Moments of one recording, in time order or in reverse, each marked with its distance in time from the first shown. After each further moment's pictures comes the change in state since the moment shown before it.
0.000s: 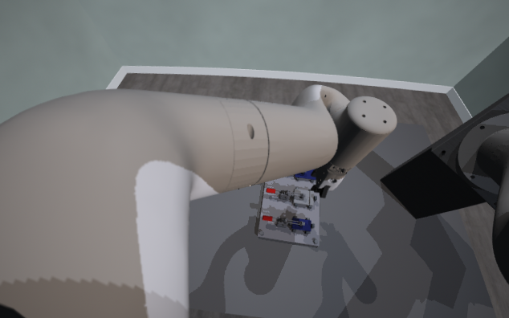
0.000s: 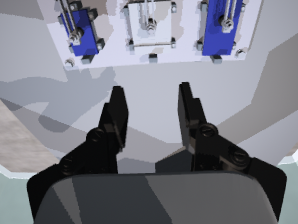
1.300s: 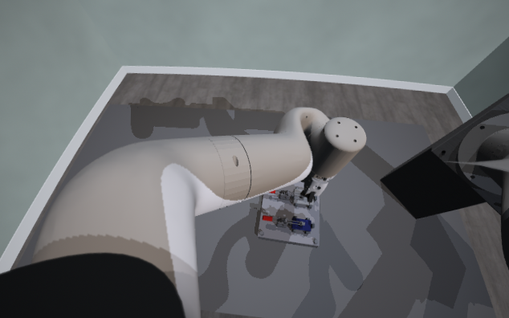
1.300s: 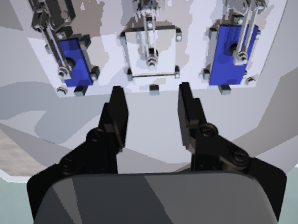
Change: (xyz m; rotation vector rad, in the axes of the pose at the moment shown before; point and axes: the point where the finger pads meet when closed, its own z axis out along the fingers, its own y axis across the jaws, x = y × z) arm 0.020 0.000 0.060 -0.001 0.000 0.000
